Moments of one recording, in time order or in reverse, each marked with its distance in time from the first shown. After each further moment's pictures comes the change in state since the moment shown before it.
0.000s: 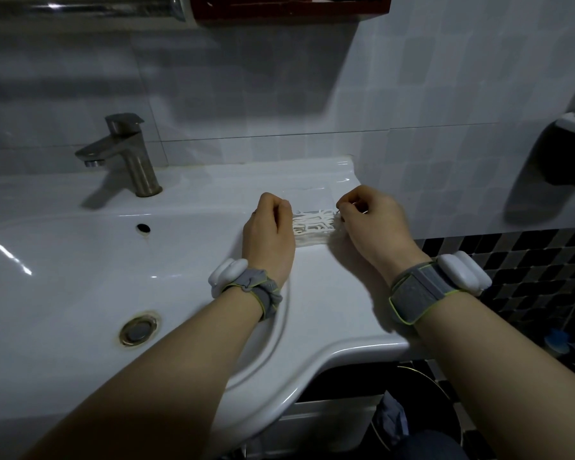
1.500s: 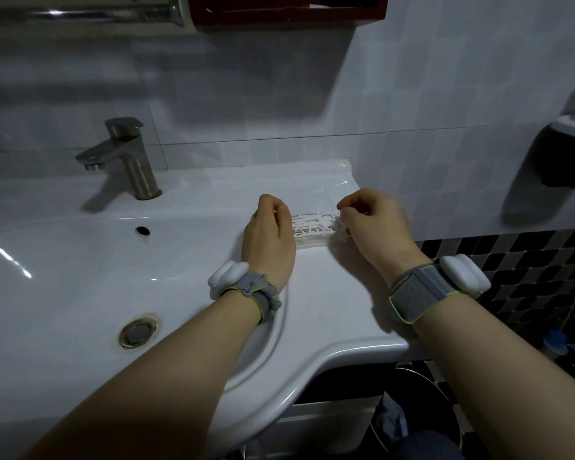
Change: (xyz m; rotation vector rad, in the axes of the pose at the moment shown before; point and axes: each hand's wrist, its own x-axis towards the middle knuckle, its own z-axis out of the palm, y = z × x) left_hand 0.000 -0.002 0.000 0.077 -0.005 0.074; right_hand -0.001 0.002 -0.004 0.123 -0.019 0.041
